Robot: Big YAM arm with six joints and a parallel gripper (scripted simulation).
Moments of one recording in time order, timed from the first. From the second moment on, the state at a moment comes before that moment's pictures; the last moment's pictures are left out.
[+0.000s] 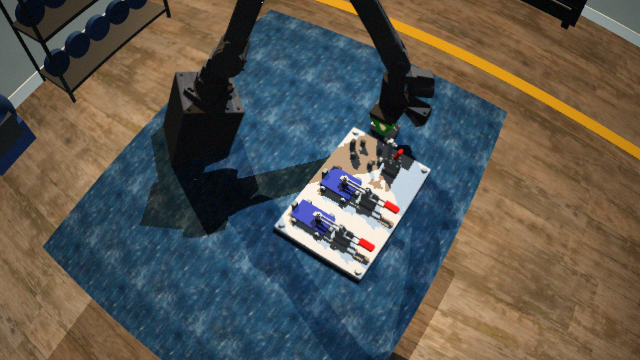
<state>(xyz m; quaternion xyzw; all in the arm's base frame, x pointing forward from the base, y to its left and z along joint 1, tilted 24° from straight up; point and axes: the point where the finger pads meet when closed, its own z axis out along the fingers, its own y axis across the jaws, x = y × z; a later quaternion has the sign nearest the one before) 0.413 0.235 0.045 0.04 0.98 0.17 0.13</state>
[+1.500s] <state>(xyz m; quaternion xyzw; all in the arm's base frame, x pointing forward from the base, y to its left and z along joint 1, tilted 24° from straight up) 0.414 0.235 0.045 0.04 0.98 0.17 0.13</state>
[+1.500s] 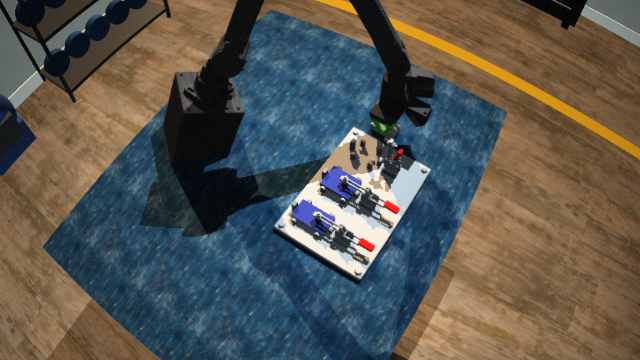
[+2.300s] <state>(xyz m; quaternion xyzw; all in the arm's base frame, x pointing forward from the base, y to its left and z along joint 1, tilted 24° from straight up) 0.412 0.234 0.043 0.04 0.98 0.17 0.12</state>
